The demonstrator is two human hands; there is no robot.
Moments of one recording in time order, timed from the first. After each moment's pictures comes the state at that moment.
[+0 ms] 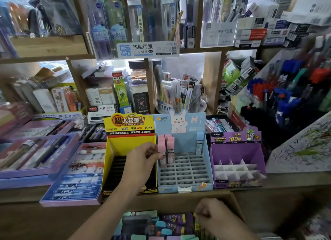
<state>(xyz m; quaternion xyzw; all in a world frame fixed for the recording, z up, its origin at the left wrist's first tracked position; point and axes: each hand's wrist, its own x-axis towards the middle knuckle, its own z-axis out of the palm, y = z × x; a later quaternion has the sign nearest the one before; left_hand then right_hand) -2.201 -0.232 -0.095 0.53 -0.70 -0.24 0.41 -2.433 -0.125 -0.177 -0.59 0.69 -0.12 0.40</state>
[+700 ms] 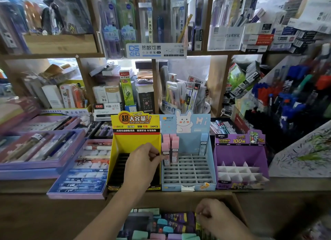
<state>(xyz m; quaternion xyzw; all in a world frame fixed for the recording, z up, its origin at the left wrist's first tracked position) -2.196 -0.214 -0.094 0.59 -0.69 -0.13 0.39 -2.428 -0.123 -0.175 -0.59 0.68 -0.13 0.41</state>
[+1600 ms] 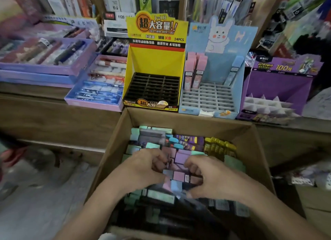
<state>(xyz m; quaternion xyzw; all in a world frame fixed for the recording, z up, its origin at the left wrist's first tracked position) -2.138 -0.064 -0.179 0.59 -0.65 -0.46 0.09 -2.373 -0.061 -0.171 -0.76 0.54 0.06 0.36</state>
